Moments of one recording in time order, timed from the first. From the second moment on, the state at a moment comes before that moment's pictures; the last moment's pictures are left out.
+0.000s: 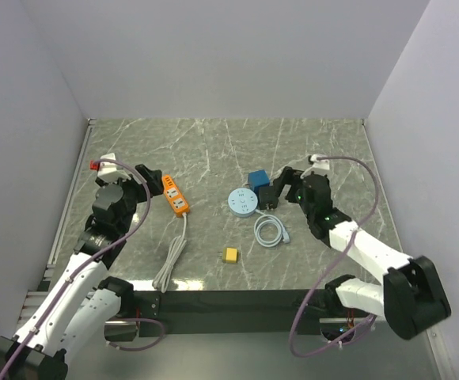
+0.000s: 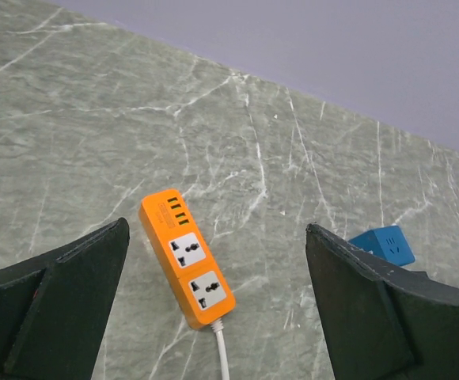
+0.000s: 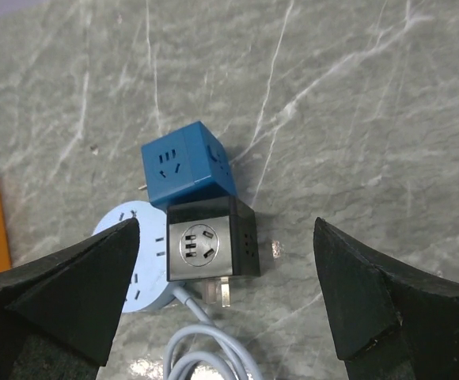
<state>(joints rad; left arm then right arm) -0.33 0.70 0.59 -0.03 -0.29 -0.45 0.40 1.11 0.52 0.24 0.22 0.45</state>
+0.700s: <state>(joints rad) -0.33 0.77 0.59 0.00 -0.18 -0.46 0.54 1.57 0.85 0.01 0.33 0.41</state>
